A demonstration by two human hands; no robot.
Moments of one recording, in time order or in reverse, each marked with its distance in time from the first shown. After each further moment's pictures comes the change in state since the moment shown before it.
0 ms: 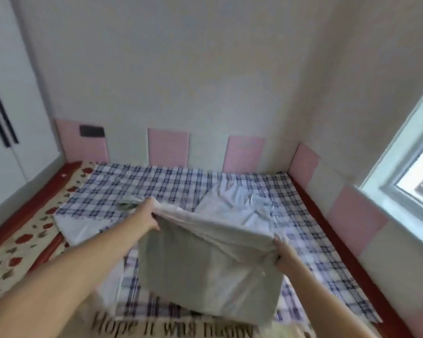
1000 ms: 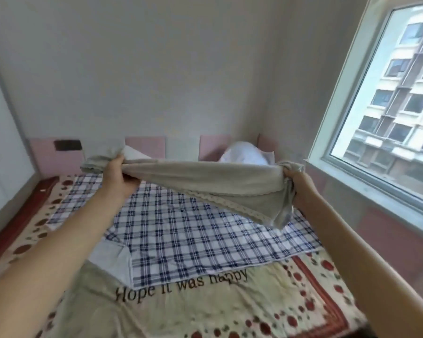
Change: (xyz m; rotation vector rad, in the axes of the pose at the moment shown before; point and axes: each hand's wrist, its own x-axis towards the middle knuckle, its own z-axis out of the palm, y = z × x) left_hand -0.137 0.053 -0.158 -0.455 -0.531 0.162; right_hand -0.277 0.006 -0.008 -0.112 0.103 -0.601
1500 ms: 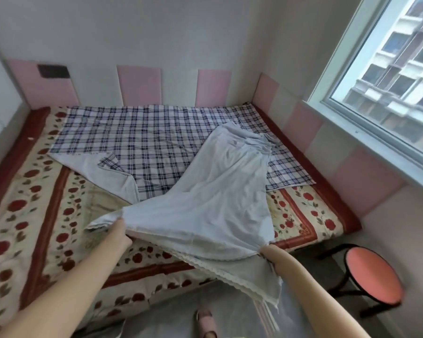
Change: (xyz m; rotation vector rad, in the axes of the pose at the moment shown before) left_hand -0.158 -0.137 -0.238 0.509 0.662 -0.514; right_hand -0.223 0.274 -0.076 -0.735 -0.172 0.867
